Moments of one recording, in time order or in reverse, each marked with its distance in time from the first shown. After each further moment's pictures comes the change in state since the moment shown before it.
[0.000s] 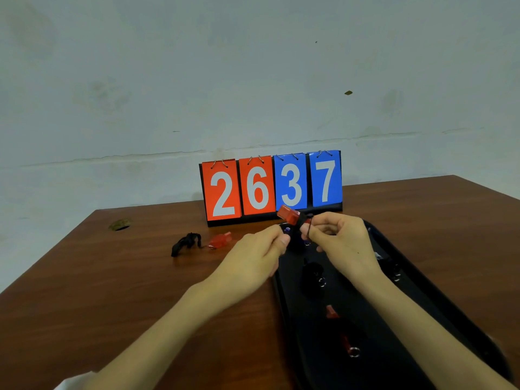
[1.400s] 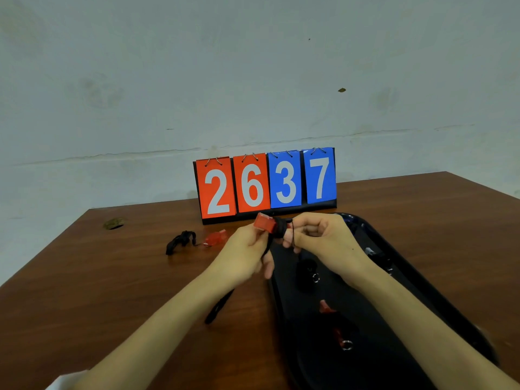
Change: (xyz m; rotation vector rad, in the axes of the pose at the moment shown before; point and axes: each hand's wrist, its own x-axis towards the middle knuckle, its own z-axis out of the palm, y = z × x) left_hand 0.002 0.006 -0.001 -0.280 -0.033 -0.159; right_hand -0.005 -0.010 -0.002 0.142 -0.323 -0.108
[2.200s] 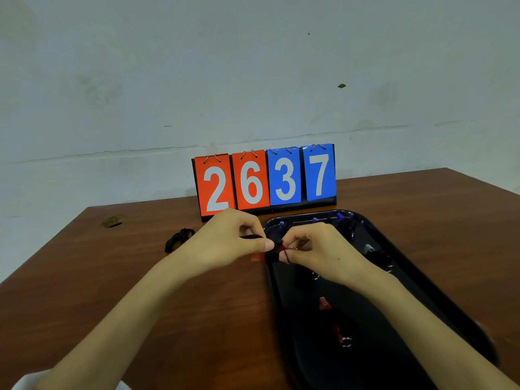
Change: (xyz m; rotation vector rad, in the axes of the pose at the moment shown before) left_hand 0.002 0.002 -0.035 0.327 -0.026 0.096; right_hand 0.000 0.009 0.002 -0.498 -0.151 0.004
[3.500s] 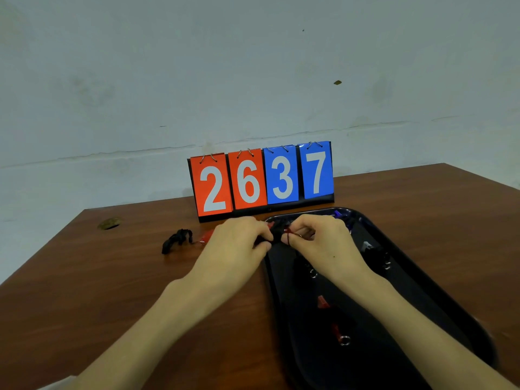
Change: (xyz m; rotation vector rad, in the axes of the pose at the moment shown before) left_hand -0.009 0.018 0.024 0.327 0.230 0.069; right_hand -0.002 0.002 0.007 -0.050 0.334 0.130
